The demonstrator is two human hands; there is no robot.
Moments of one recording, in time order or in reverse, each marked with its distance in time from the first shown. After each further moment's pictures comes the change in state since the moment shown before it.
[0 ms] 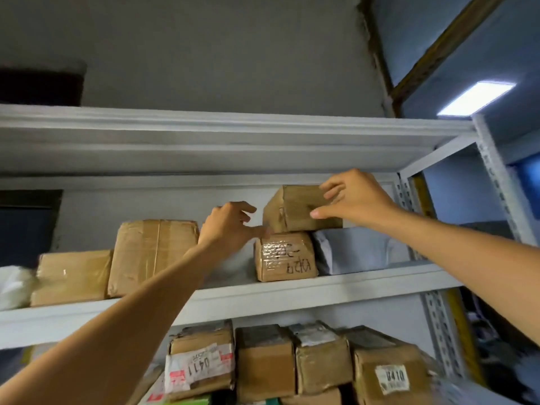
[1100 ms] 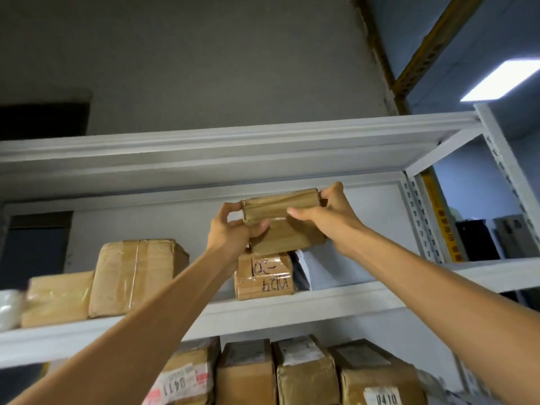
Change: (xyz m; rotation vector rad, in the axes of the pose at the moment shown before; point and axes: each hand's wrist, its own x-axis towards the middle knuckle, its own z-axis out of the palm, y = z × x) left_hand -0.001 0.066 0.036 -0.891 0.064 -0.254; right_hand 0.016 0.045 0.018 0.716 -0.026 0.301
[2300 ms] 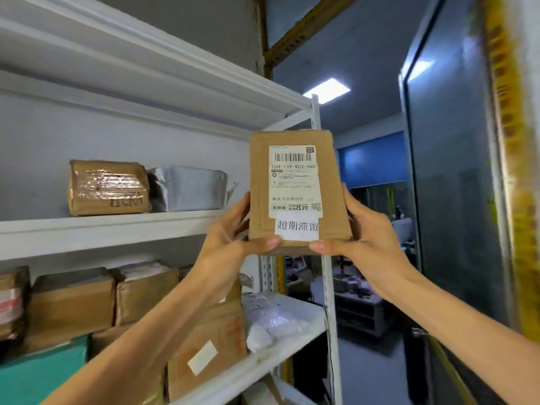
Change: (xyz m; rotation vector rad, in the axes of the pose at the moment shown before) left_hand -0.166 -0.062 0.120 -0.491 -0.712 0.047; right_hand -0.260 -0.015 -0.142 -0.425 0.238 -0.050
